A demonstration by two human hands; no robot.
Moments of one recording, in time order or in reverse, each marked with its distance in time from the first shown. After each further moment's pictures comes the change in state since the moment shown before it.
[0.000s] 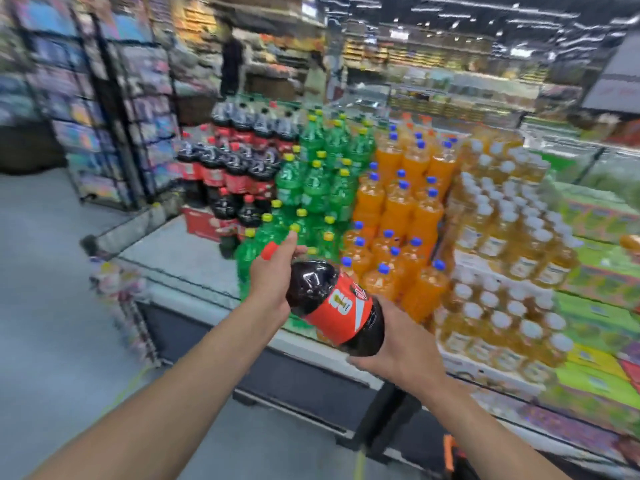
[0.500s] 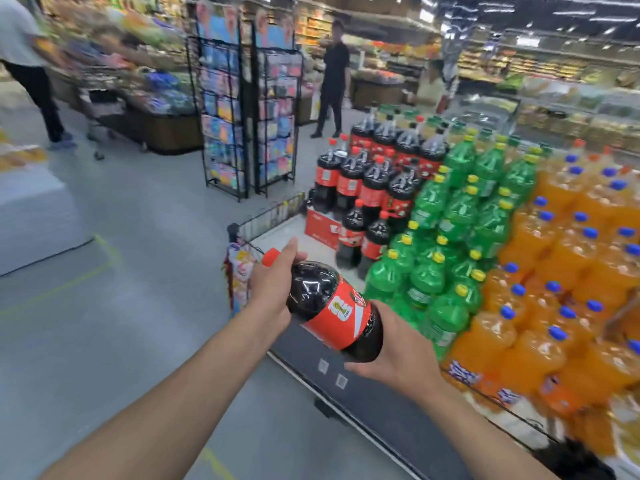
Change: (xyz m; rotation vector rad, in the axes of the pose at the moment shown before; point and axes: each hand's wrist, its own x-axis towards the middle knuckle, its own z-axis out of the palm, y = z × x) left_hand 0.083 0.128 -0.265 -0.028 0.277 0.053; right_hand 0.102 -0.250 0.137 0.073 -0.157 -0.296
